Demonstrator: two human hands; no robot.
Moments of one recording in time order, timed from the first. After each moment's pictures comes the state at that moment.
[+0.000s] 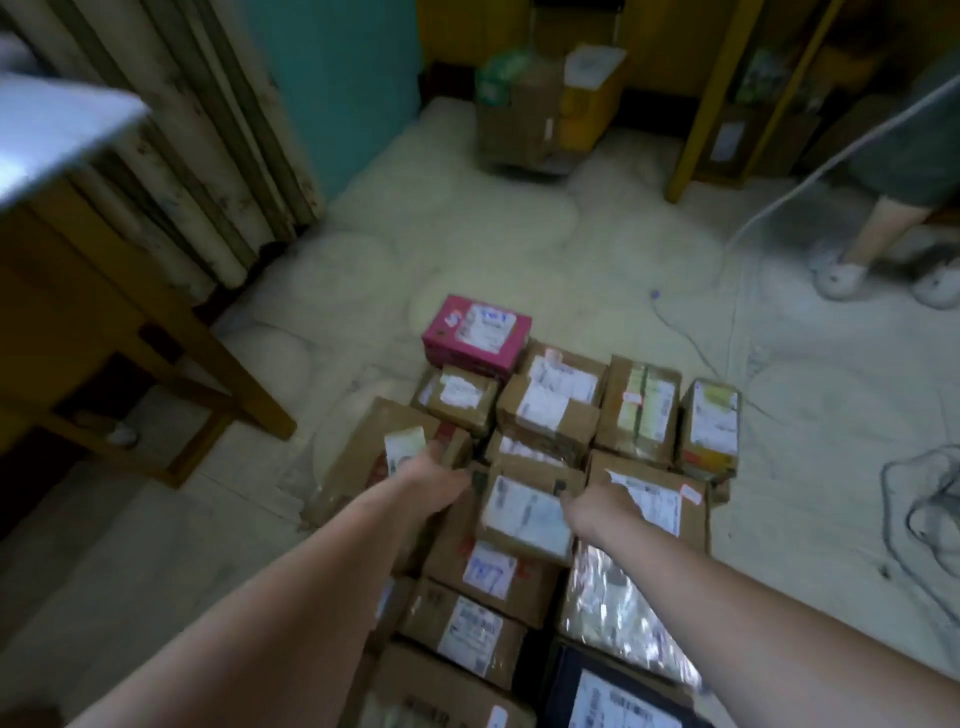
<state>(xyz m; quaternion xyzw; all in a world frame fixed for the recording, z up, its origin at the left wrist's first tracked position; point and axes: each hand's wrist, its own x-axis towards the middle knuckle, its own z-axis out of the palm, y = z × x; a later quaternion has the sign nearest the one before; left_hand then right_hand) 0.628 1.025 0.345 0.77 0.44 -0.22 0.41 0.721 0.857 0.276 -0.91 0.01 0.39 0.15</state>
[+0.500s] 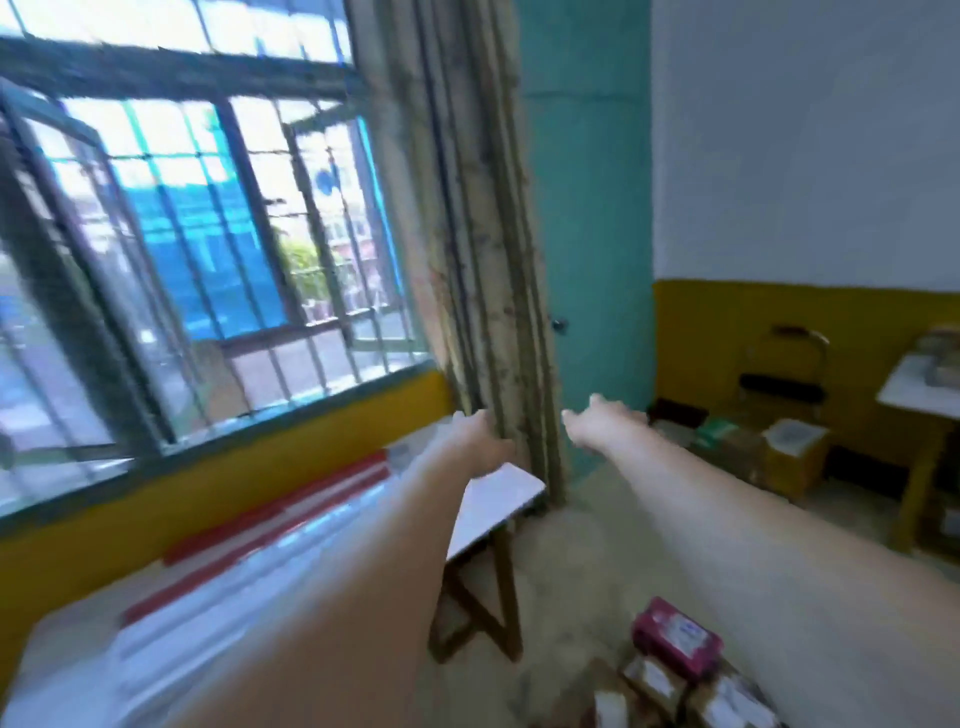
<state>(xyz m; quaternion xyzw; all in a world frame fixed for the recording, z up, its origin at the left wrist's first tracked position) 0.395 1.020 1.036 0.88 0.46 0.05 0.11 0.555 0.958 1.019 -0.92 -0.33 0.13 0.17</state>
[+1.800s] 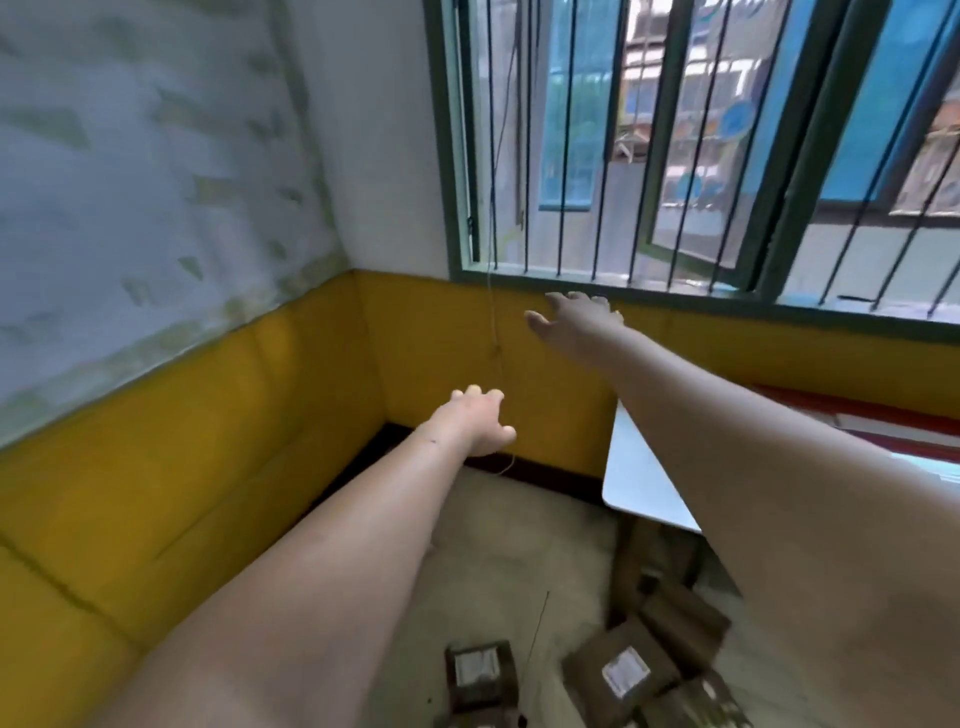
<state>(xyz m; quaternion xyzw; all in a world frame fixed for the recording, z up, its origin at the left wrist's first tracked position) -0.428 0.910 1.001 0.54 0.83 0.01 0.11 -0.321 1.024 1.070 -0.48 -0.86 0.11 0.13</state>
